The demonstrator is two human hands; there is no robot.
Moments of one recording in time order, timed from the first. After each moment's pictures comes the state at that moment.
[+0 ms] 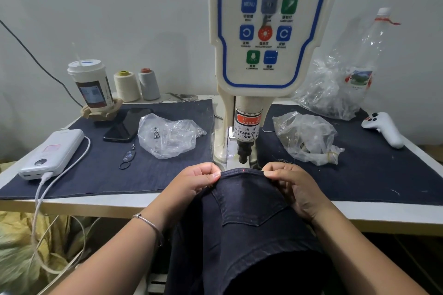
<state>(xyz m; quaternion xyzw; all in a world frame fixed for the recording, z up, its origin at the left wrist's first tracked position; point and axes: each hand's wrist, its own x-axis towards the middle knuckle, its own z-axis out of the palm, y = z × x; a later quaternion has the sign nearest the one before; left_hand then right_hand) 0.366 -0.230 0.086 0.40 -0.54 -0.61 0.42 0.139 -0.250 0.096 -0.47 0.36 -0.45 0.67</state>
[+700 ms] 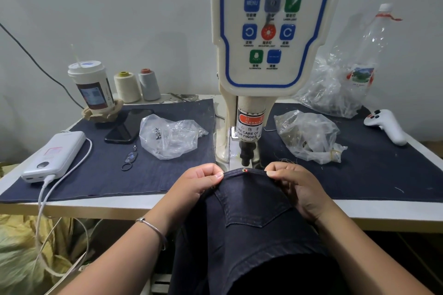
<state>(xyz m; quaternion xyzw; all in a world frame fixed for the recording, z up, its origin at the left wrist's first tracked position) 0.365 -0.229 0.085 0.41 -0.55 -0.59 0.43 0.138 -0.249 0.094 -0.49 0.36 -0.44 0.66</state>
